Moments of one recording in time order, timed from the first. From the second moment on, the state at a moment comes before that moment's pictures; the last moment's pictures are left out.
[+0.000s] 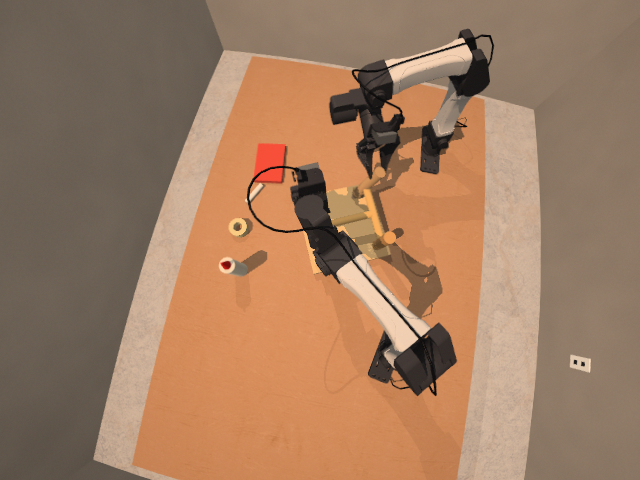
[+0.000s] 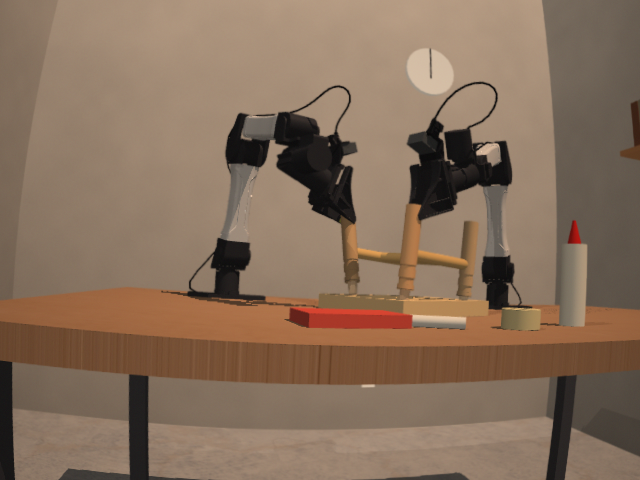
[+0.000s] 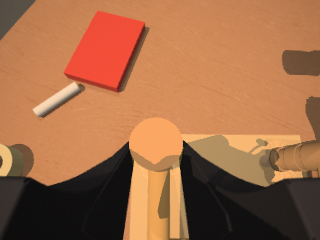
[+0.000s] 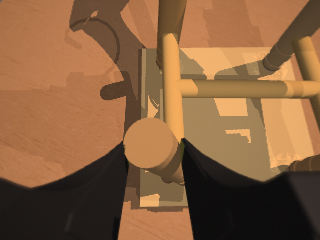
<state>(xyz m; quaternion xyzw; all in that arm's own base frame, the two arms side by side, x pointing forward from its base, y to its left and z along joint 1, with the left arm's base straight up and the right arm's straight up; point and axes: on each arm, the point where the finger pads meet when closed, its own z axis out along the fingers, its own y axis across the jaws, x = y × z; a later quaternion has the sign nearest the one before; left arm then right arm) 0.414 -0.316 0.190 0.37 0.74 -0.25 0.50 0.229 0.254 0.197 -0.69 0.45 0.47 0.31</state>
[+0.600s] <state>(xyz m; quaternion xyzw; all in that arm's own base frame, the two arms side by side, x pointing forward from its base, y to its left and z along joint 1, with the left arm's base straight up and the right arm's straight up) 0.415 -0.315 0.190 0.37 0.74 -0.25 0.50 0.232 0.255 0.199 -0.69 0.45 0.47 0.31</state>
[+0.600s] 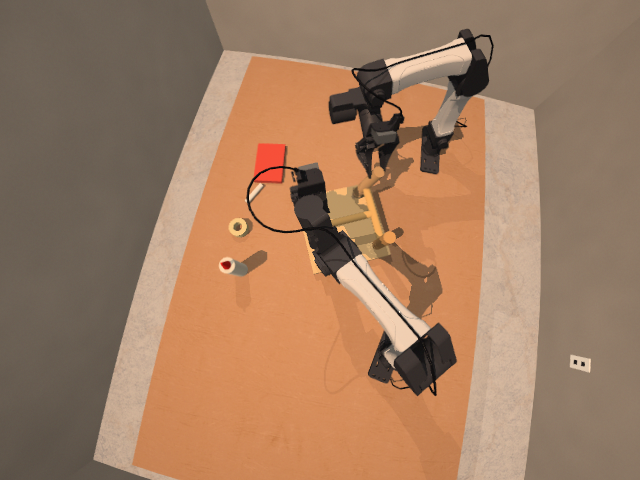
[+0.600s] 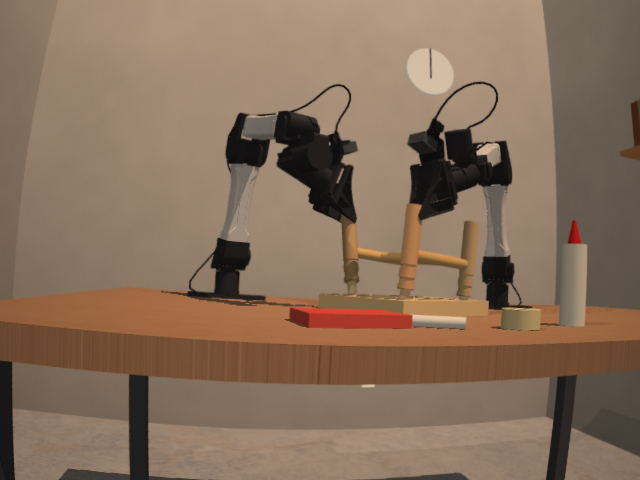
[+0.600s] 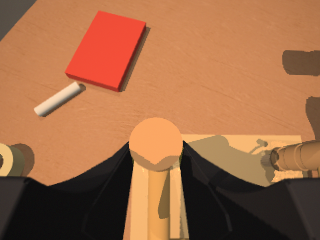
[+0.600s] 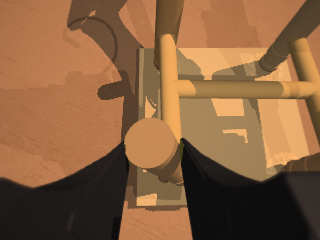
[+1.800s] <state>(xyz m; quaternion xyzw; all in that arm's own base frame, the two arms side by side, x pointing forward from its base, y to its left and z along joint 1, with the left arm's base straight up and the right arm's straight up) 0.415 -0.314 0.191 0.36 0.74 -0.25 0.50 0.243 0.261 0.205 -0.69 0.44 0.47 0.32</state>
